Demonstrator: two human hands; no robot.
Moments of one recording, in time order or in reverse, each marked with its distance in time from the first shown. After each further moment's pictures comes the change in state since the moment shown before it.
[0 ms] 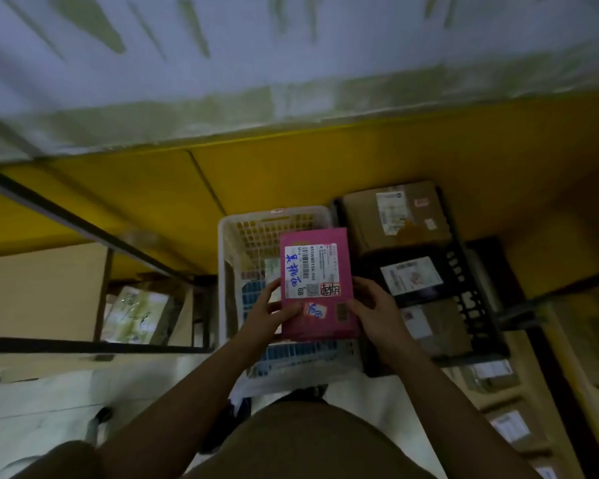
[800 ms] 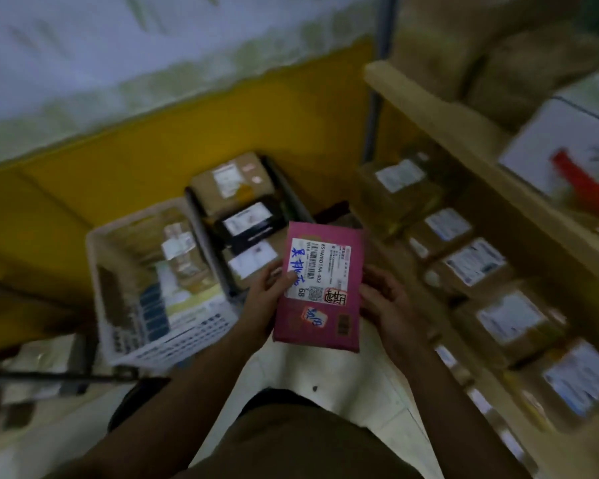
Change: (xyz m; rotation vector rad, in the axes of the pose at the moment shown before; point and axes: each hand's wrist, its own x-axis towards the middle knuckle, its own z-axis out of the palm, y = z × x) left_hand -0.171 -0.127 0.323 0.037 -0.259 0.223; right_hand -0.304 0.149 -0.264 0.495 0.384 -0.212
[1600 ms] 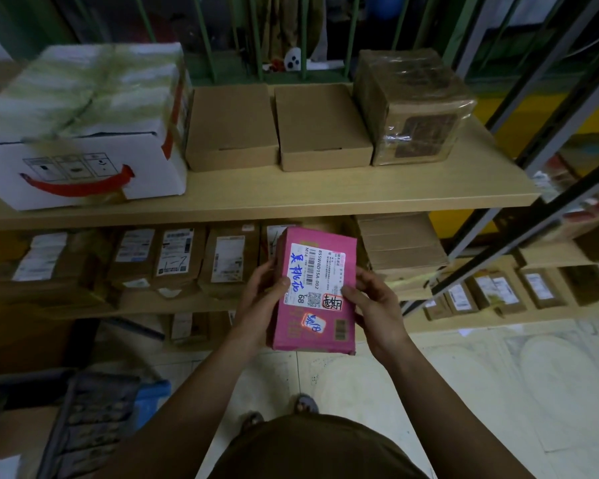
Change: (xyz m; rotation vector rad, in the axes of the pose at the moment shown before) left_hand -0.095 -0.135 0.306 0.558 -1.010 -0.173; right_hand -0.242 0.049 -0.225 0.460 1.087 -0.200
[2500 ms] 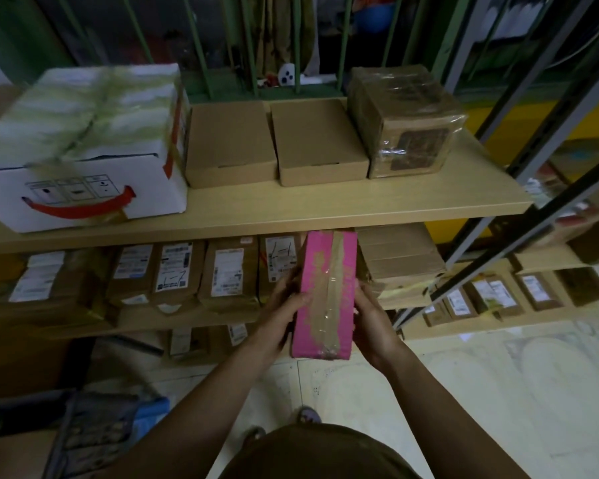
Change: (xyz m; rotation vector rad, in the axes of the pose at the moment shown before) left_hand -0.007 0.021 0.028 -0.054 -0.177 -0.095; right_hand 0.006 0.001 0.011 0.013 -0.125 0.134
